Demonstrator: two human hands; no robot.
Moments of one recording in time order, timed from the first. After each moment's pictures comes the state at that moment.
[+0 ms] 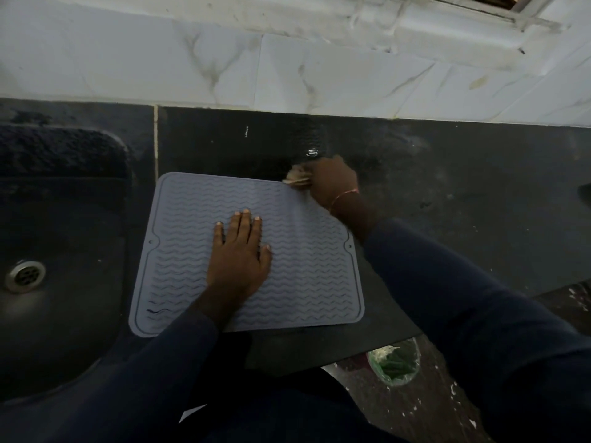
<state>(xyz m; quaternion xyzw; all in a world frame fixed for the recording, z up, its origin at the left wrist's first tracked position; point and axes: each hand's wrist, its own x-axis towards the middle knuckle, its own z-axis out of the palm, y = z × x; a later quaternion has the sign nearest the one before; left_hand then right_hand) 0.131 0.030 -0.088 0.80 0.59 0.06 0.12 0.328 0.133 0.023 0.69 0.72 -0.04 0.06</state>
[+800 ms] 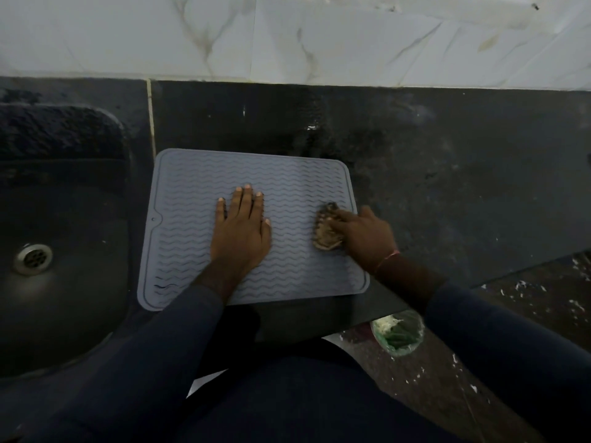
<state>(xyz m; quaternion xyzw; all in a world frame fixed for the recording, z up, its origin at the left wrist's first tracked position) 0.130 0.031 -0.093 0.81 0.58 0.07 0.11 0.369 -0.016 -0.012 0.64 0.75 -0.04 0.16</state>
